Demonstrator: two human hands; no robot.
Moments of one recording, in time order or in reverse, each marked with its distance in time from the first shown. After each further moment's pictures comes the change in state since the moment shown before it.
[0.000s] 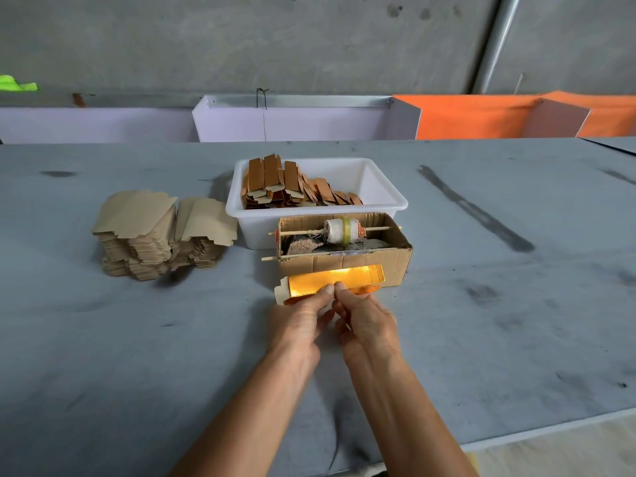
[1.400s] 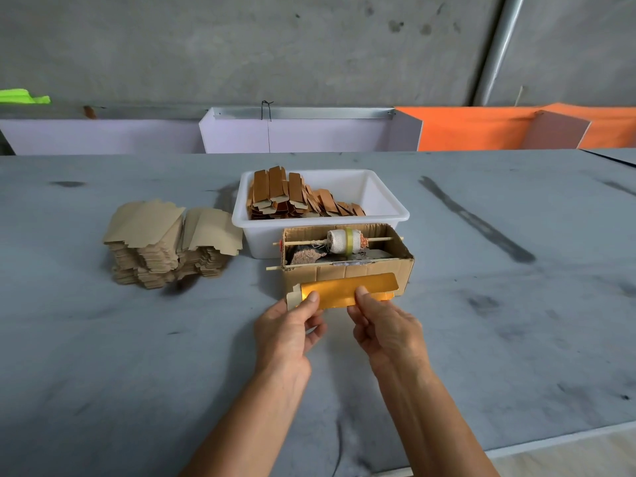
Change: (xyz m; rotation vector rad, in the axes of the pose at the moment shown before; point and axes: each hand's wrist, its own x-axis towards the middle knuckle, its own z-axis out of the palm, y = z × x) left_hand -0.018 0.014 -0.012 0.016 0.060 0.147; right_hand 0.000 -0.018 -0.018 -0.069 -0.019 -0.032
